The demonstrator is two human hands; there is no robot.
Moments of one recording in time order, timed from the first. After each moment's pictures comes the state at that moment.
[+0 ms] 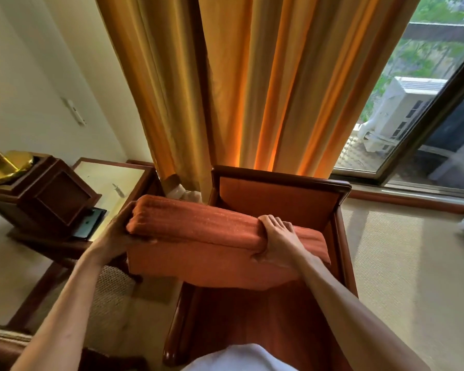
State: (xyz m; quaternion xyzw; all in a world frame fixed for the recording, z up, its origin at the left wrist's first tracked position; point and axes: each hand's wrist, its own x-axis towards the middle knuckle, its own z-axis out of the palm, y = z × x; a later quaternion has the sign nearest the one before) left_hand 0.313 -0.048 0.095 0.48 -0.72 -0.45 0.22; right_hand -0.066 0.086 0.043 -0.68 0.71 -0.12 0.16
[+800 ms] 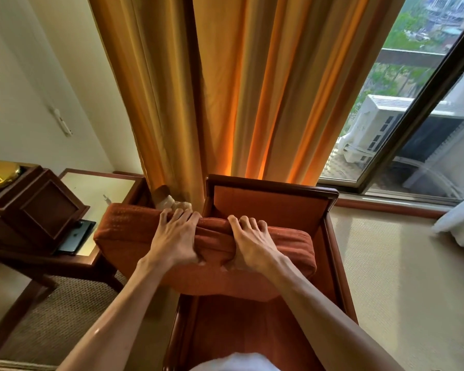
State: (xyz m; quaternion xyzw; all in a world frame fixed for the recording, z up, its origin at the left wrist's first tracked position) left_hand 0.216 -0.019 0.095 0.42 -0.91 -0.04 0.03; right_hand 0.019 0.071 0.081 -0.70 0.71 -0.06 0.08
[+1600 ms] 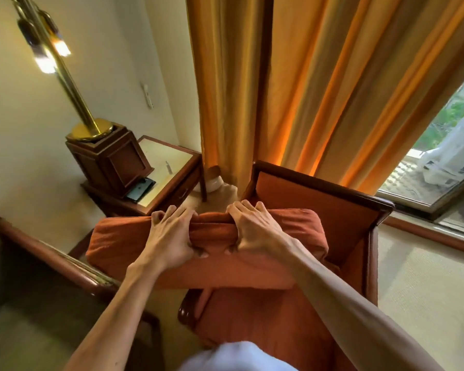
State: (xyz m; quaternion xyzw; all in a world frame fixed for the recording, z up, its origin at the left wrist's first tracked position) left_hand 0.284 0.097 0.119 0.57 -0.81 -0.09 0.12; right_hand 0.053 0.093 0.122 -0.85 0.50 -0.11 0.10
